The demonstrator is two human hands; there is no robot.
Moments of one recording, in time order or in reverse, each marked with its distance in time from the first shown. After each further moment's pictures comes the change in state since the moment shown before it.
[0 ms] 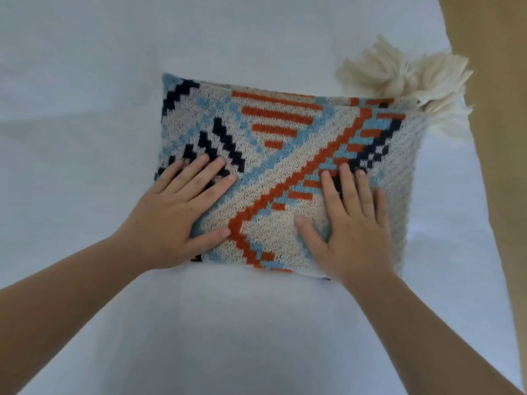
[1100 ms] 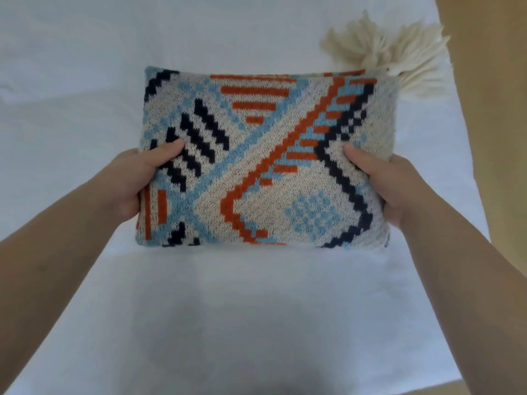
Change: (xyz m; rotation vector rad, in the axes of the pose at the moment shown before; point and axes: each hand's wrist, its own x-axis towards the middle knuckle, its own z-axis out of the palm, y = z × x) left_hand -0.011 -0.013 -0.045 -1.642 -0.045 -1.074; right_hand 0.008 0.035 -0.061 1.458 -0.300 0.659
